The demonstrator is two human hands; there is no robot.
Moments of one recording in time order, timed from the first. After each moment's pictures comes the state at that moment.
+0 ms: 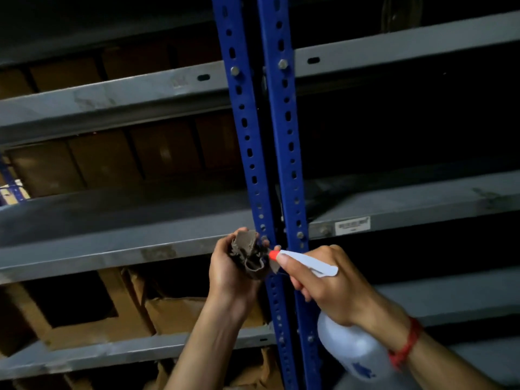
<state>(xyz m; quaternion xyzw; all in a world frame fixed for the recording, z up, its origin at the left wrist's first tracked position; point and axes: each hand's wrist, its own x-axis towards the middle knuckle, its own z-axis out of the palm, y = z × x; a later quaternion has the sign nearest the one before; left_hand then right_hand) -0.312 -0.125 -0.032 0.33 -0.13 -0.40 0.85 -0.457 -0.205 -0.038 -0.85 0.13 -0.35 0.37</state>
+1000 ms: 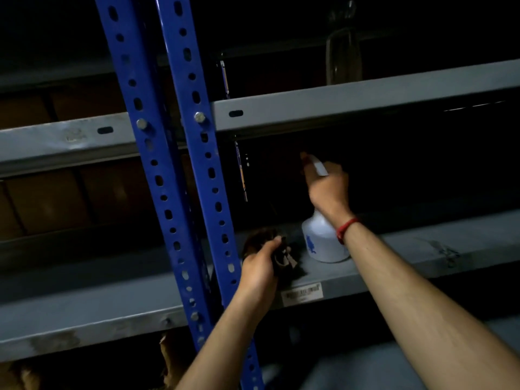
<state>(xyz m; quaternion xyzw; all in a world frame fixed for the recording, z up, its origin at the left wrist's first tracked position) -0.347 -0.325 -0.002 0.50 -0.18 -0.37 0.76 -0.406 -0.477 0.076 -0.63 0.27 -0.66 0.32</state>
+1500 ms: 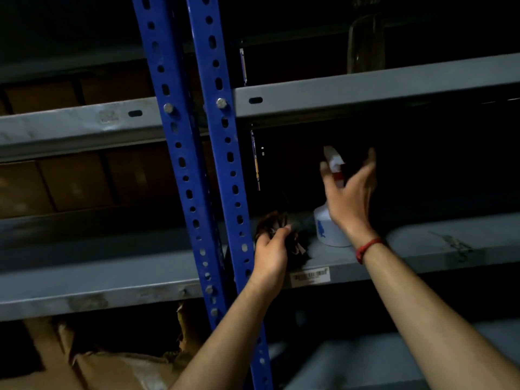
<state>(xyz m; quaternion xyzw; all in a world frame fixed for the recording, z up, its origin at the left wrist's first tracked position) -0.348 -0.322 -0.008 0.53 -0.23 -0.29 0.76 -0.421 -0.459 0.037 -0.63 0.29 -0.68 0.26</state>
